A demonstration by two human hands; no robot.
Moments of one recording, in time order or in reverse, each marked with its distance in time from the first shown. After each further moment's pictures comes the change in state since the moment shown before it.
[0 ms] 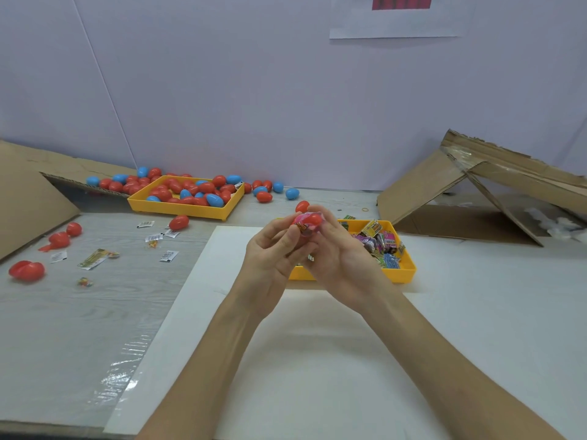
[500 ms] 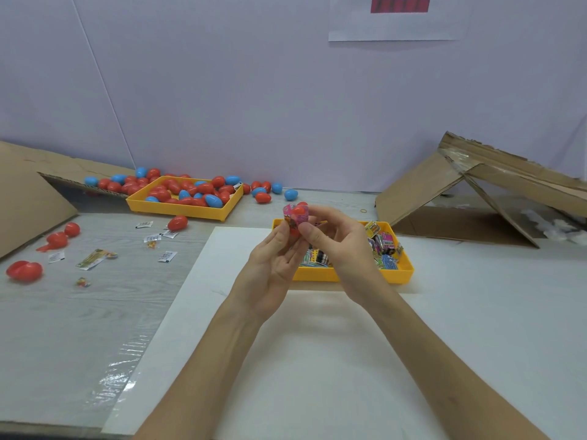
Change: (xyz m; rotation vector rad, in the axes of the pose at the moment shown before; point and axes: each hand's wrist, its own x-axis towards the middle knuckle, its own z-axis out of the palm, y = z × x) left_hand 0.007 -0.006 -0.007 -0.189 0.029 -0.178; right_hand 0.000 -0.007 0.000 -0.717 0.160 -0.330
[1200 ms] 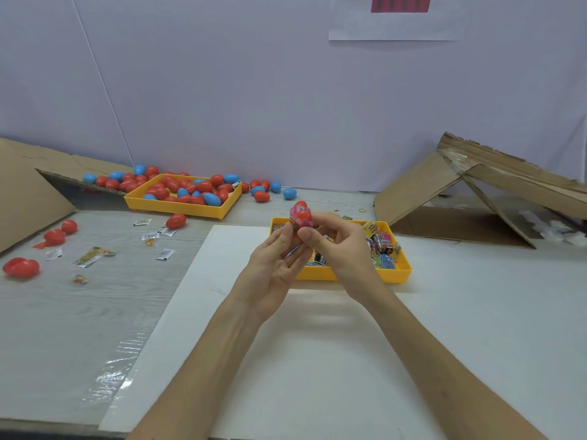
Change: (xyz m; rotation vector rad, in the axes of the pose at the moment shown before) left_hand -0.004 -0.003 0.002 0.056 0.011 -0.021; right_hand 0.002 0.011 -0.007 -0.091 0.016 -0.057
